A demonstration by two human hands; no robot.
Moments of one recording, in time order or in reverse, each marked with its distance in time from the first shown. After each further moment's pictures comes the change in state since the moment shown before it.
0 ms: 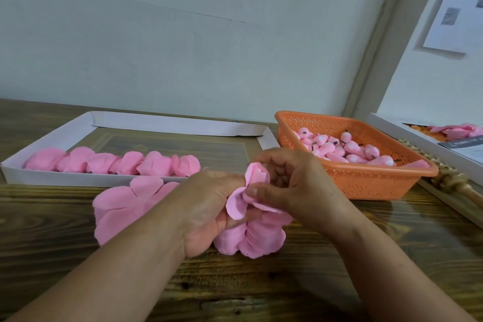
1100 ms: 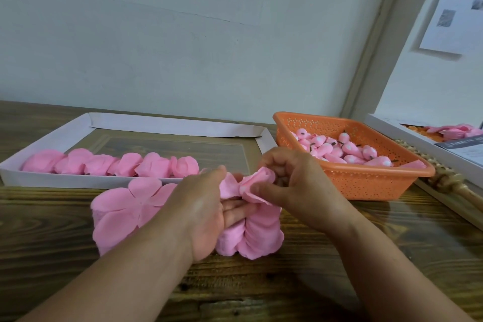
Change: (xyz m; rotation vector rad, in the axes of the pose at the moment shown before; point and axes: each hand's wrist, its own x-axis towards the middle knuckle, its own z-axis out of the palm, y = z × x) left_hand -0.002 -0.001 0.010 -0.239 0.177 -0.050; right_hand 0.002 0.004 -0.002 -0.034 0.037 0.029
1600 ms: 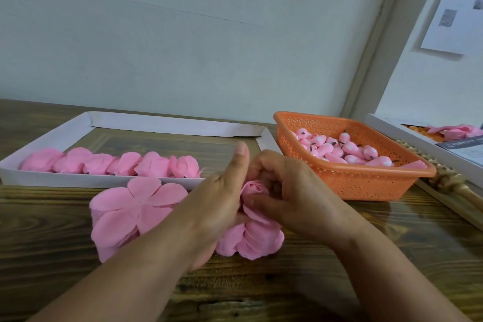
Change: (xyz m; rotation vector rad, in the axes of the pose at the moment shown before) left_hand -0.003 -0.007 -0.001 0.443 -0.210 0.190; right_hand -0.006 -0.012 0.002 -0.306 -0.098 -0.184
